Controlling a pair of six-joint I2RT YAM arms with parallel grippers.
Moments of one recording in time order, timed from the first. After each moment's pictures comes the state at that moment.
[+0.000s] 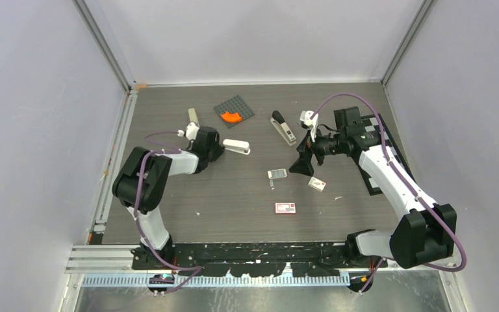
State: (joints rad) left arm -0.42 1.79 0.83 0.25 -0.23 -1.09; right arm 0.22 1.29 1.05 -0.64 -0.88 -0.55
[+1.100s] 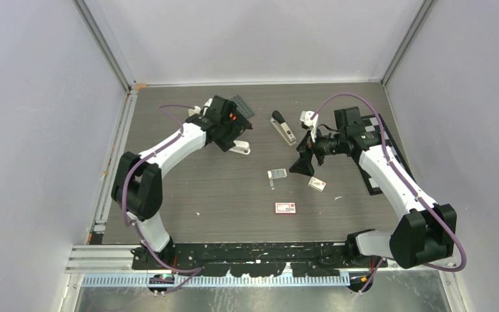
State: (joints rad) left arm -0.51 1.73 1.35 -0.44 -0.06 -1.17; right arm 0.22 1.29 1.05 -0.64 -0.90 -0.58
